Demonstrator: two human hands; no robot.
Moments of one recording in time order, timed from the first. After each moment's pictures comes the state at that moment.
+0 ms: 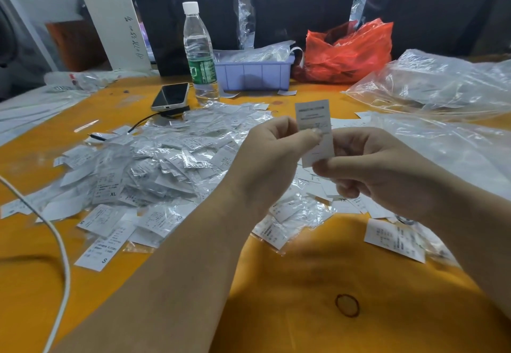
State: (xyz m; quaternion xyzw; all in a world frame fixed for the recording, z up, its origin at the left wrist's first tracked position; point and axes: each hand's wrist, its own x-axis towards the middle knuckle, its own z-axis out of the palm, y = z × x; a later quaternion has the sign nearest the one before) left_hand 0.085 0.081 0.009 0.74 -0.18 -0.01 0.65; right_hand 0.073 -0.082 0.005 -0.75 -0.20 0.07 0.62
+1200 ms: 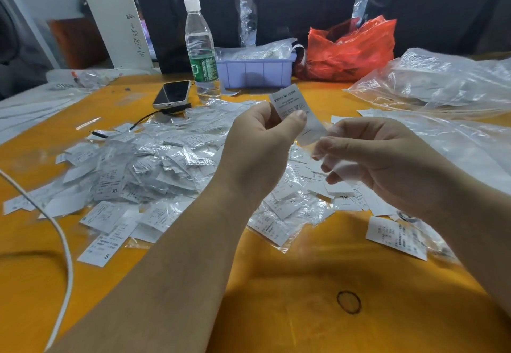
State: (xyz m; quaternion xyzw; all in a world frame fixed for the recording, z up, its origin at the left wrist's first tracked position) left_hand 0.092 0.086 0.008 0.73 -0.16 0.09 0.66; right_hand 0.074 -0.083 0.005 -0.74 -0.15 0.01 0.65
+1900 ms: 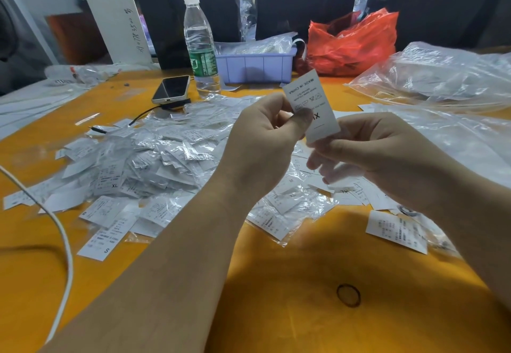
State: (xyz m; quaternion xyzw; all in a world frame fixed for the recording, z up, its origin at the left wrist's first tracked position) left_hand 0.092 0.088 0.007 0.75 -0.21 0.10 0.62; right_hand 0.075 -0.084 0.003 -0.78 -0.18 0.00 0.61
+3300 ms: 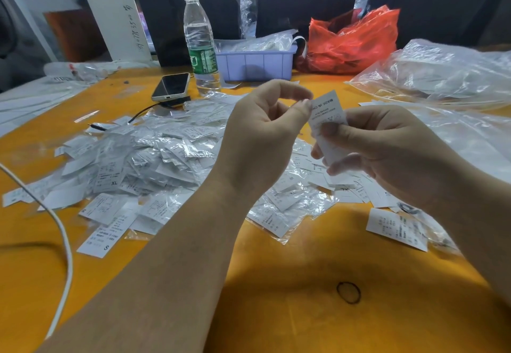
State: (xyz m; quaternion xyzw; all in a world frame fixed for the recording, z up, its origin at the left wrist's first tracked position) left_hand 0.089 0.088 0.010 0.73 -0.23 0.14 0.63; right_hand 0.073 -0.085 0.006 -0.75 -0.17 -0.01 0.64
